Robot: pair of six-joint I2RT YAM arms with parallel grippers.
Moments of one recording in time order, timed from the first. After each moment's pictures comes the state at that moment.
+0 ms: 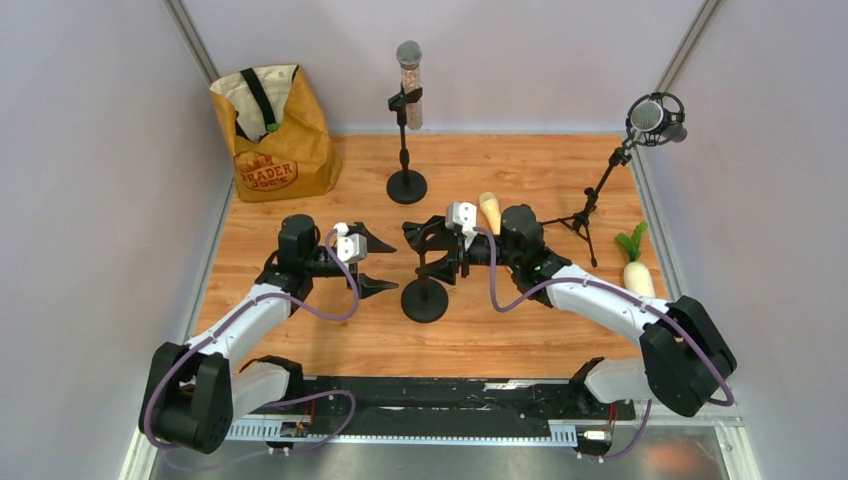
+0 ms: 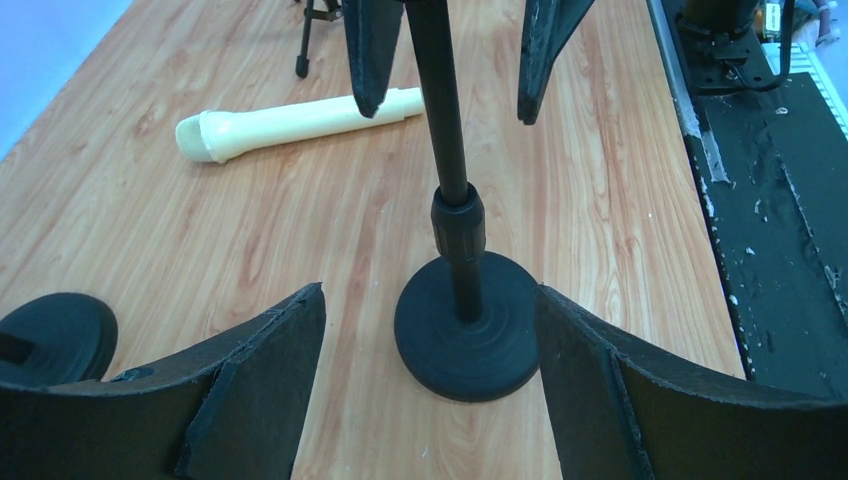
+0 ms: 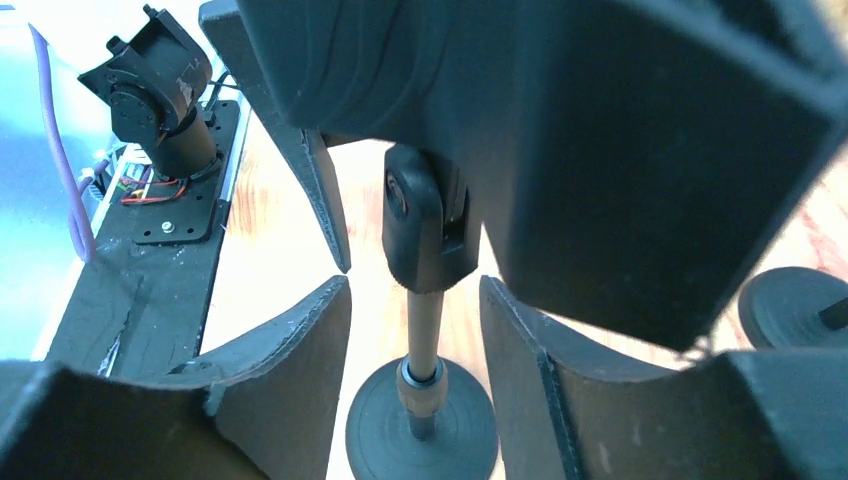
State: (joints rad) left arm -0.26 1.11 0.51 0.22 1.19 0.49; right arm 0.68 1.33 0.75 0.49 -0.81 -0.10
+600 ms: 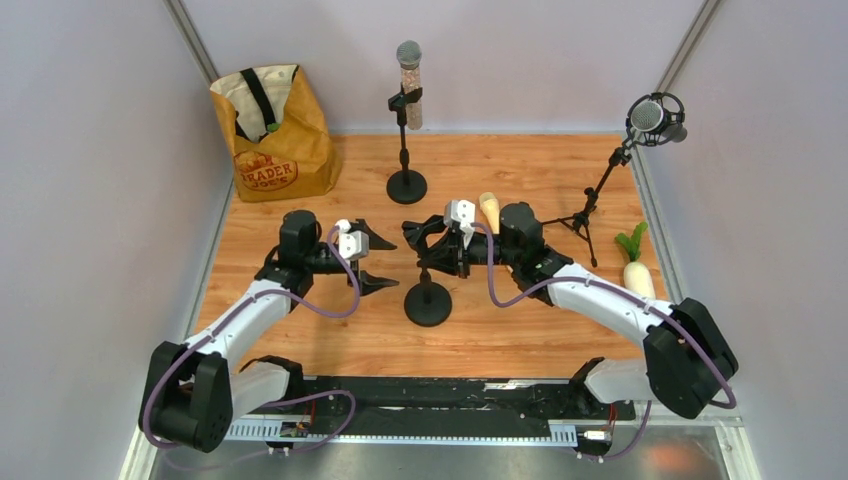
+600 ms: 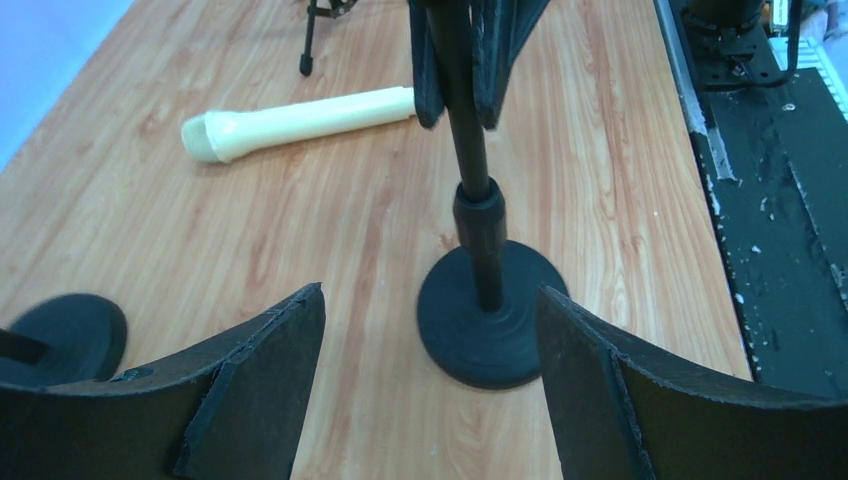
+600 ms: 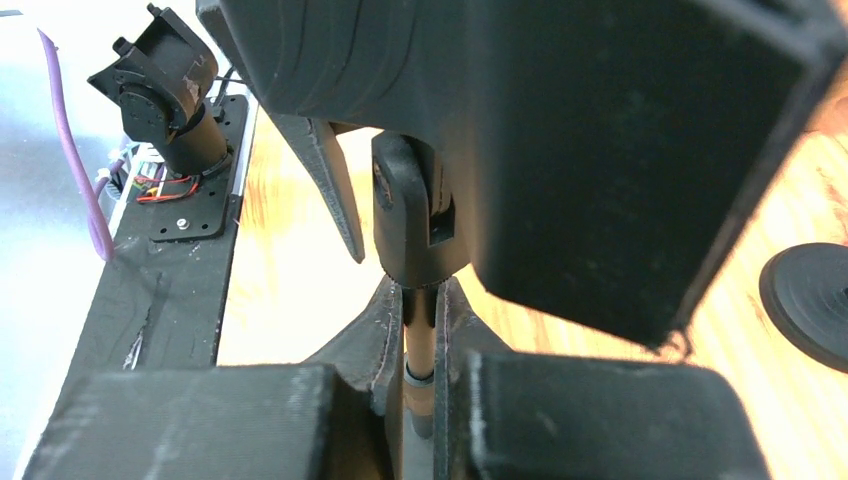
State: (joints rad) left arm -0.26 1.11 0.52 0.22 1.17 0.49; right arm 0.69 1.32 0.76 0.44 -0.80 -0.08
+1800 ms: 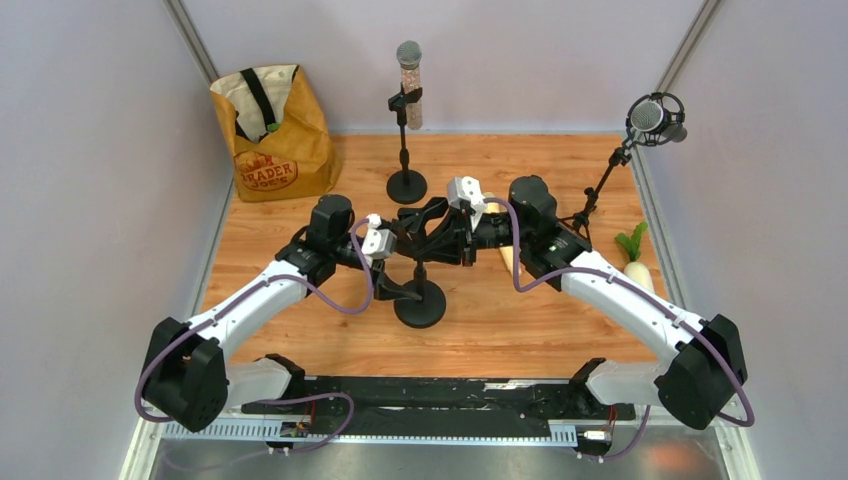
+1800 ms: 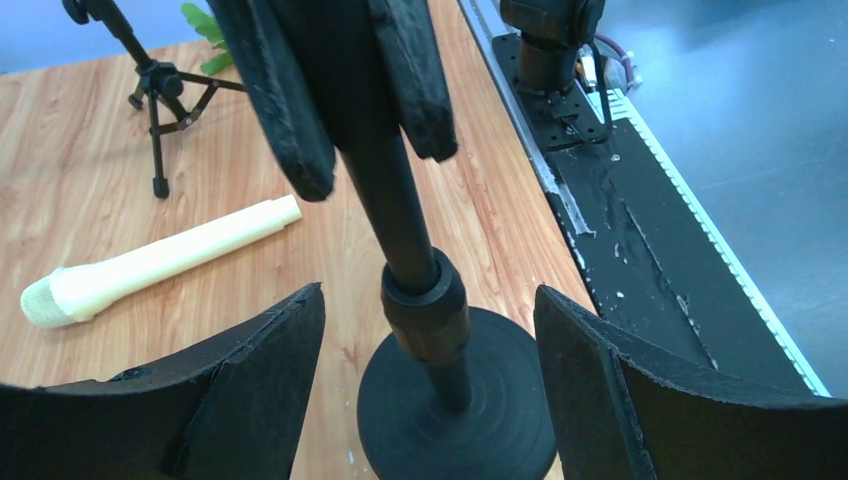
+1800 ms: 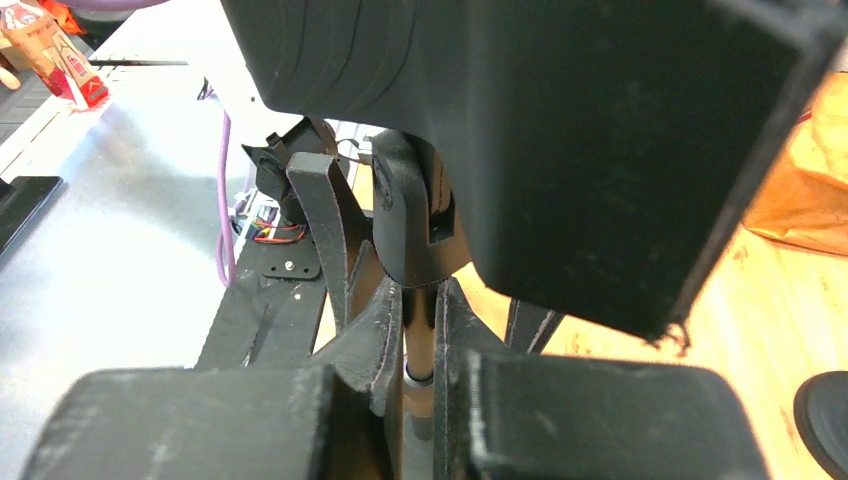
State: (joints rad) left arm -0.49 1.21 0.78 -0.02 1.26 0.53; right arm 0.69 1.26 1.01 0.19 -0.98 -0.02
